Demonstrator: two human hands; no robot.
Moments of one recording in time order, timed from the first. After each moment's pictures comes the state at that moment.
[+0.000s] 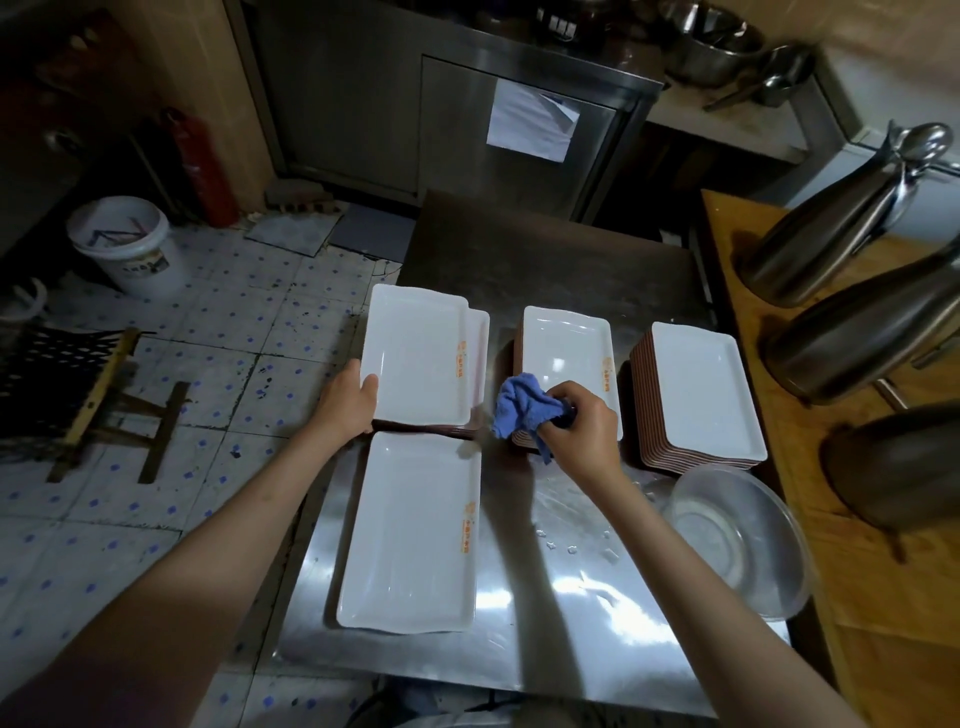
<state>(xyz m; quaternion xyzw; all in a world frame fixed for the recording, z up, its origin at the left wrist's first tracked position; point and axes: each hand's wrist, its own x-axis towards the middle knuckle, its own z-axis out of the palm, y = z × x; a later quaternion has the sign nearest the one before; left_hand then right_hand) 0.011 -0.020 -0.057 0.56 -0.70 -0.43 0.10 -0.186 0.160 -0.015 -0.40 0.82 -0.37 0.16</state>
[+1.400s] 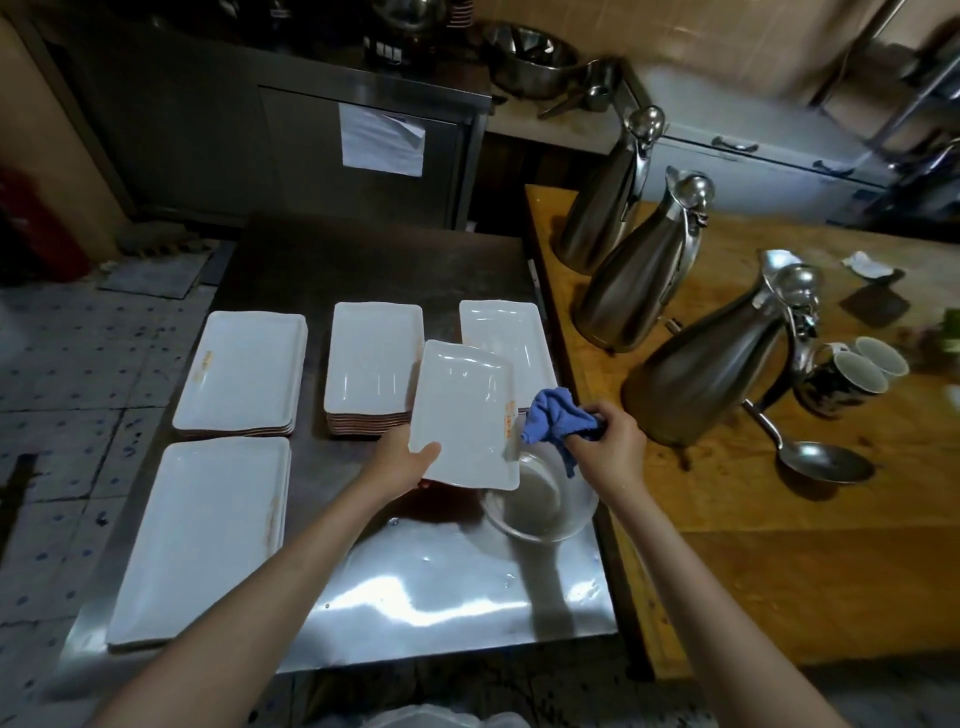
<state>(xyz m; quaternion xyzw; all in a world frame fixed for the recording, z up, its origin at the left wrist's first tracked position) -0.162 0.200 -0.044 0.40 -0.73 -0.55 0.07 -0.320 0.373 0.023 -0.26 0.87 -0.42 0.08</state>
